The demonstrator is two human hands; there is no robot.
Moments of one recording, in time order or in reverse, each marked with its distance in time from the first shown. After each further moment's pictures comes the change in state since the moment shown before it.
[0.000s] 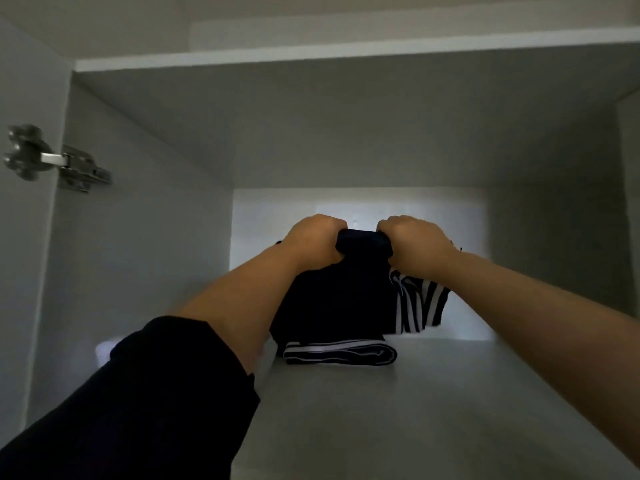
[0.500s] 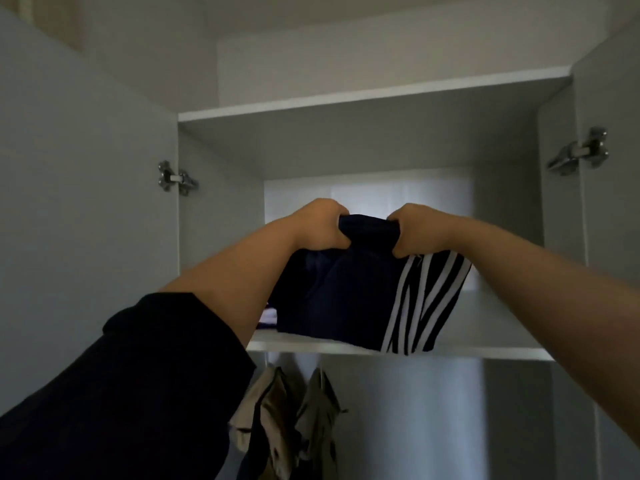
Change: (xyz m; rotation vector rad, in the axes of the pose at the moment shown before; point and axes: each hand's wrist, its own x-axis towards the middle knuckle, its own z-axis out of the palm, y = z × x) left_hand -0.160 0.100 -0.148 -0.230 -0.217 -0.101; right_hand -0.138 -0.078 -0.172 0.528 -0.385 0.138
